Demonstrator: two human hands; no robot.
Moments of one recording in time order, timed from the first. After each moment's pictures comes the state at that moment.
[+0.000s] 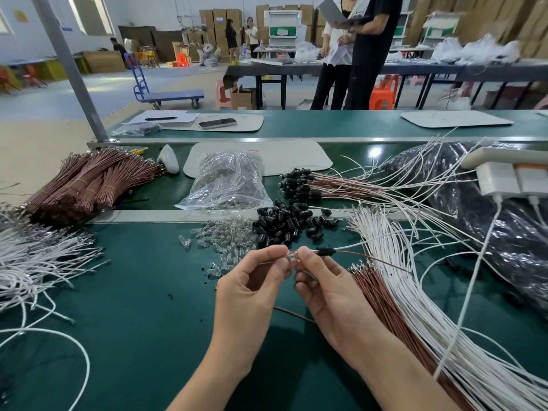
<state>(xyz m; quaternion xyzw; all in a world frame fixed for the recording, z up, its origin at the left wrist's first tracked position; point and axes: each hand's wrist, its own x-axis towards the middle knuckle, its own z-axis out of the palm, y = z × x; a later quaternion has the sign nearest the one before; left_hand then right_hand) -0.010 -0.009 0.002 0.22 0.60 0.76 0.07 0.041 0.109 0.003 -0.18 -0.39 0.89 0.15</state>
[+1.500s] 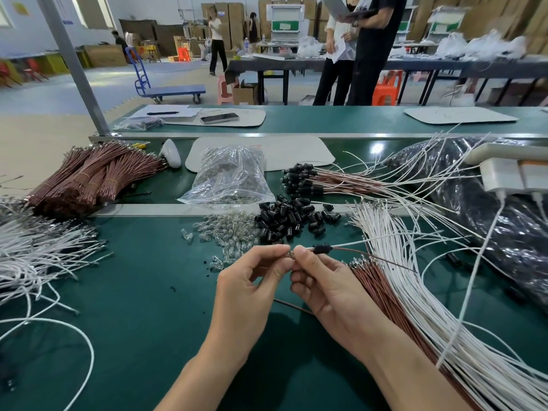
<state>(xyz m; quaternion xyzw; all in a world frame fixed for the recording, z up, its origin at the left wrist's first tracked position) -0.020 -0.014 -0.009 0.32 0.65 0.69 -0.01 0.047 0.109 0.009 -0.15 -0.43 0.89 0.09</state>
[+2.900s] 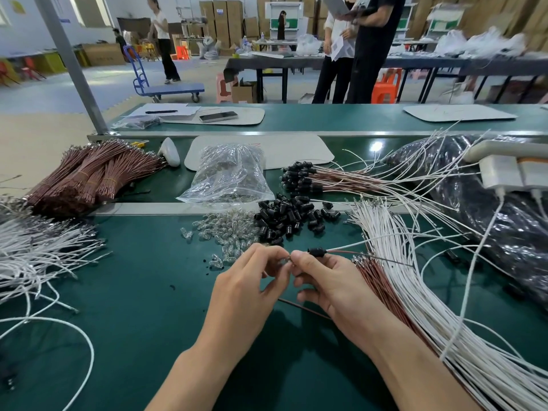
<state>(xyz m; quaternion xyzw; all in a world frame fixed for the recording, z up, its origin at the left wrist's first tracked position) -0.027 -0.024 -0.014 0.42 0.77 0.45 -0.16 0.047 0.115 0.007 -0.17 -0.55 0.81 0.10</state>
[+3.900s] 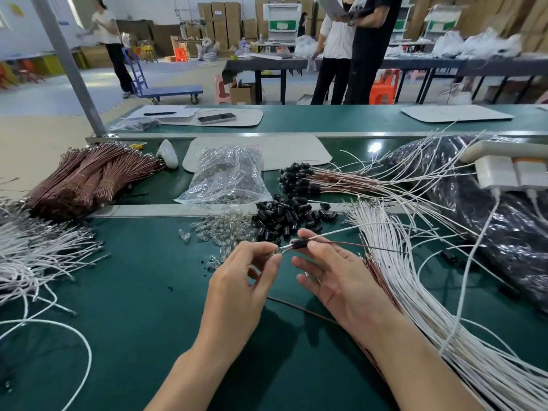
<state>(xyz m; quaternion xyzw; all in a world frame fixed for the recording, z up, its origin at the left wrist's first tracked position) -0.035 -0.022 -0.022 0.36 0.76 0.53 -0.13 0.048 0.127 0.010 -0.15 -0.44 0.88 0.12</state>
